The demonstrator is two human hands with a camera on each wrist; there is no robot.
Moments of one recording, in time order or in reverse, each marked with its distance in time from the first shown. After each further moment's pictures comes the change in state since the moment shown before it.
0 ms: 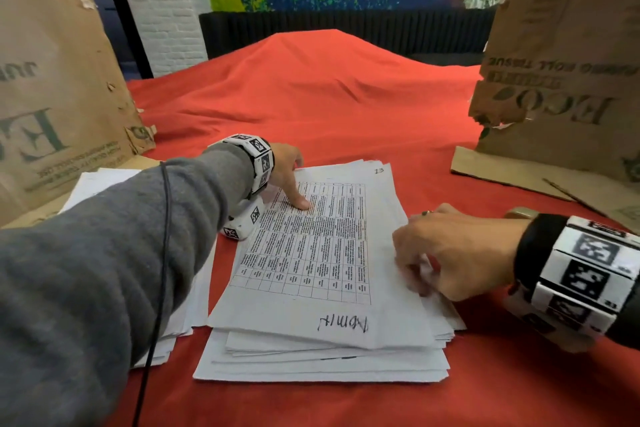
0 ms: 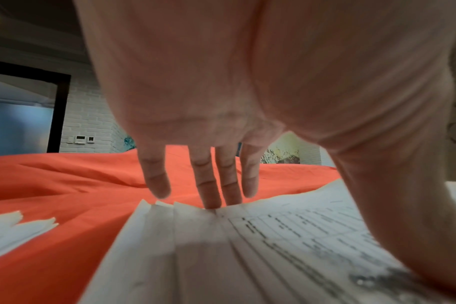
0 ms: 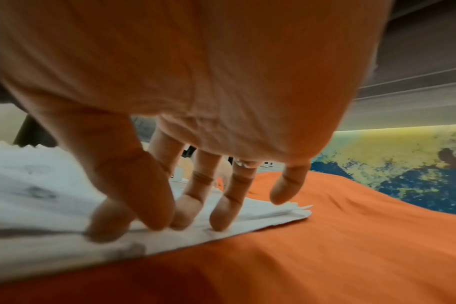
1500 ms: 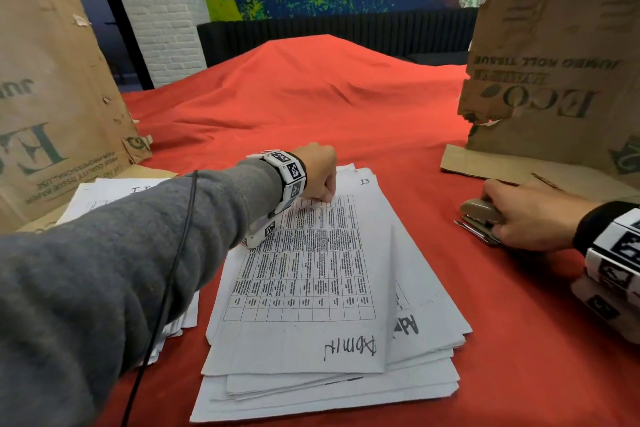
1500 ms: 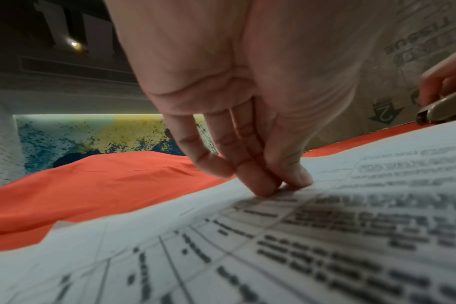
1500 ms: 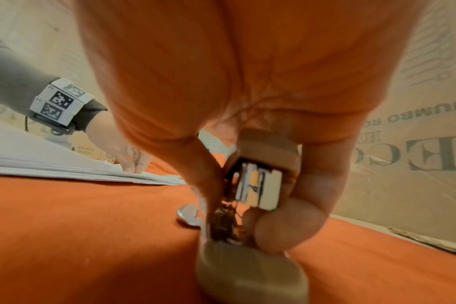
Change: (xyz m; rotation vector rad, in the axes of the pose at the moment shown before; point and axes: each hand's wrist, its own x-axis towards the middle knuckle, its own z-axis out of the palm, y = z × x) left_hand 0.001 0.062 0.017 0.189 0.224 0.351; right_hand -0.035 0.111 0.029 0.104 0.145 0.694
